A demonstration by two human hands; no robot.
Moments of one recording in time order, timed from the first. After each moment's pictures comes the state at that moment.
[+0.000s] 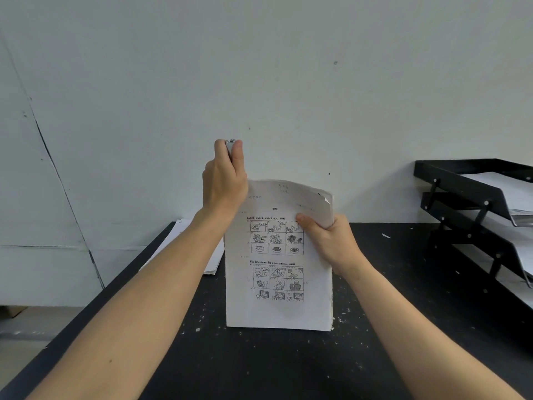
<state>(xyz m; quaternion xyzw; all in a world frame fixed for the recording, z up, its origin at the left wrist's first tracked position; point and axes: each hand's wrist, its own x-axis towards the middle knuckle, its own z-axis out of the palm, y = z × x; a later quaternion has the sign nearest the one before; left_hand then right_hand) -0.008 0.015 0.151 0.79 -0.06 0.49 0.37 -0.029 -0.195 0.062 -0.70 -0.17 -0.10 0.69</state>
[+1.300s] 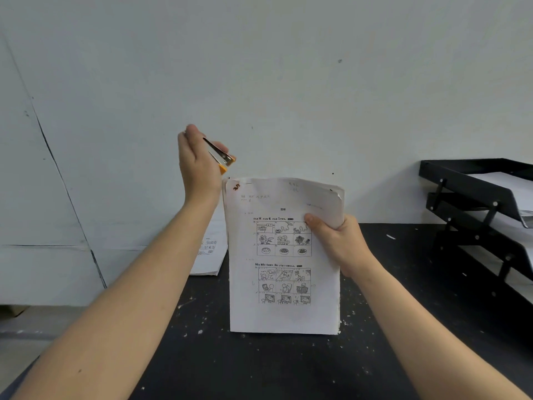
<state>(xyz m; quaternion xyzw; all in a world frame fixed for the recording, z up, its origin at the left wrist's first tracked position) -0.022 0.034 0.176 0.57 -0.05 0.44 0.69 -0.028 -0.201 0.061 -0.67 -0.17 -0.08 0.72</state>
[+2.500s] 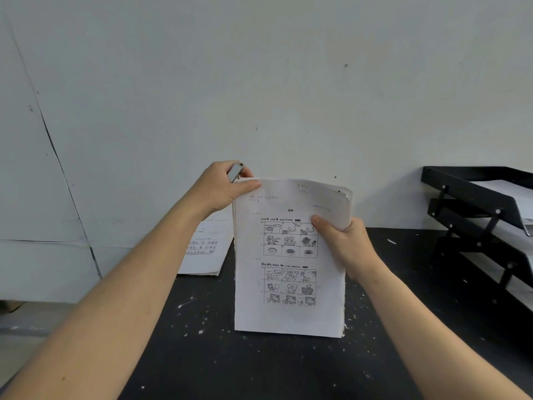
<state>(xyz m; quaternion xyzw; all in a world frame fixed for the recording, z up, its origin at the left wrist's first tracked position) -0.019 0.063 0.157 0.85 -0.12 0.21 0.46 -0.029 -0.204 0.064 -0.66 -0.15 -0.07 0.73</state>
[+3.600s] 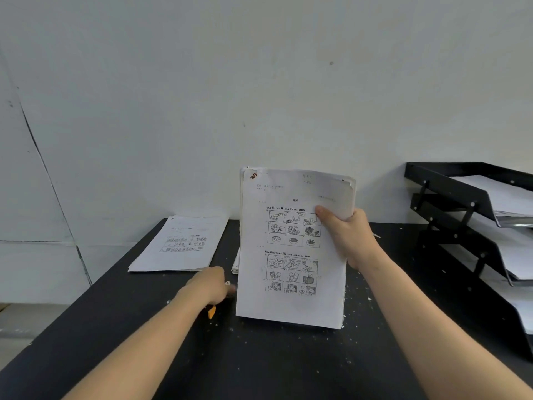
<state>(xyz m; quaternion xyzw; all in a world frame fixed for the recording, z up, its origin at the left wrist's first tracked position) -0.023 0.060 -0.026 0.99 0.09 -0.09 0.09 -0.022 -0.235 0.066 -0.66 -0.13 -0.09 0.73</state>
